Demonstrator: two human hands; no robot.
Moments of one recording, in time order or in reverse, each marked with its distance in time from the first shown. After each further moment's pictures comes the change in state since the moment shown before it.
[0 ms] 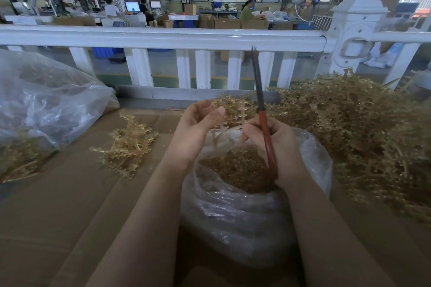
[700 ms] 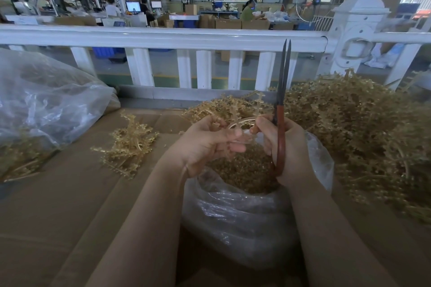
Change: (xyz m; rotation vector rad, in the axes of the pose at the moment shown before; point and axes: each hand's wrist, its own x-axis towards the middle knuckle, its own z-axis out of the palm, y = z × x) left_hand -0.006 0.008 0.002 -0.229 -0.391 -0.268; right_hand 0.004 0.008 -0.009 0.112 0.100 -0.062
